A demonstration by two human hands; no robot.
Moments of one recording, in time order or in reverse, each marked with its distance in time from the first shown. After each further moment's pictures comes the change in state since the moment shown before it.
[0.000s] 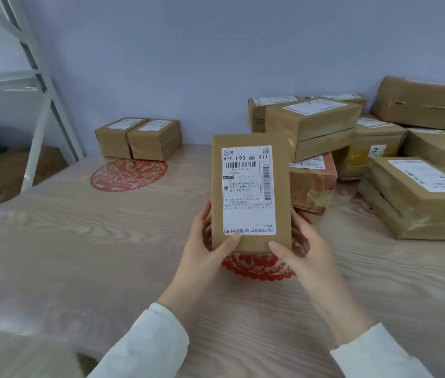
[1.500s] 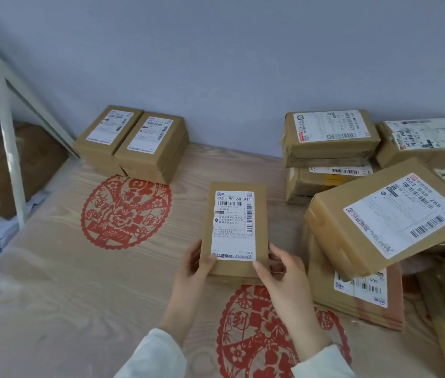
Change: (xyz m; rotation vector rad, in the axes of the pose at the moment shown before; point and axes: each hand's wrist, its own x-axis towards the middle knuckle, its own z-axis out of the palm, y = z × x) left_hand 0.211 0.042 -0.036 -0.022 0.275 -0.594; right_hand 0.225 -0.051 0.062 -0.353 -0.120 0.510
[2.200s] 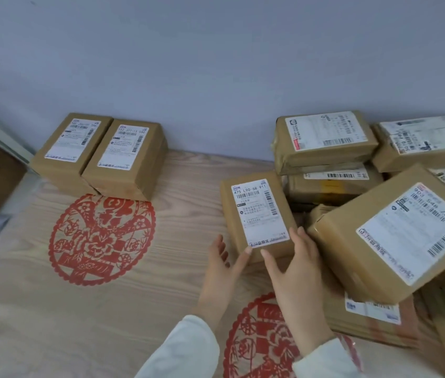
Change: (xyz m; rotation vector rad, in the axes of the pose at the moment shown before) left_hand 0.066 0.005 0.048 0.208 -0.216 -0.110; right_hand 0.042 -0.025 0.004 -0.243 0.280 0.023
